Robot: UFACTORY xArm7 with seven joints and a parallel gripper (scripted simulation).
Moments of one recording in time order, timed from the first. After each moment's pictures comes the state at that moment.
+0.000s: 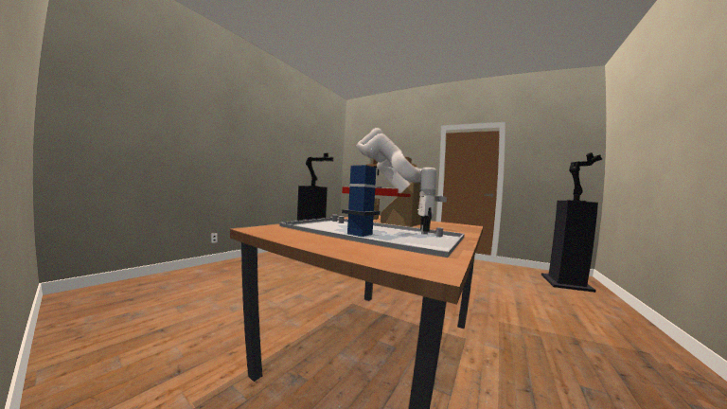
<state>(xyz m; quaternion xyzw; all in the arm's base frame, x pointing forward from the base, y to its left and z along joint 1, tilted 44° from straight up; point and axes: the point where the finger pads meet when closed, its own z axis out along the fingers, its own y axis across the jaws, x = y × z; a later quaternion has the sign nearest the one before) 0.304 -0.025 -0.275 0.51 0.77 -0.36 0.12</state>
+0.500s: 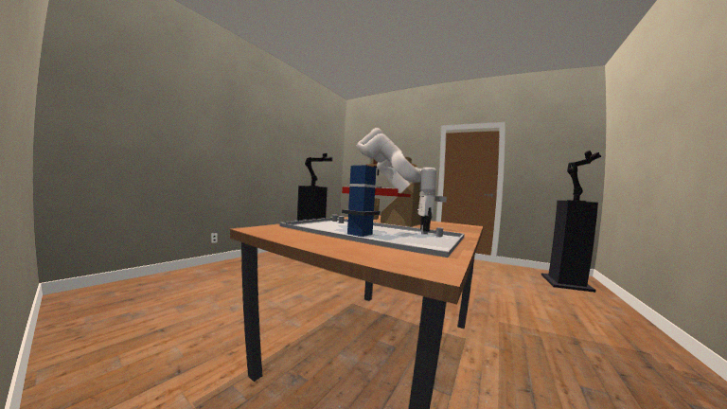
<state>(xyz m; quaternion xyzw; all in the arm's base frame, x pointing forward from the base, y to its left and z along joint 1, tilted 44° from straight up) 0.304 -0.025 -0.275 0.51 0.77 -0.36 0.12</state>
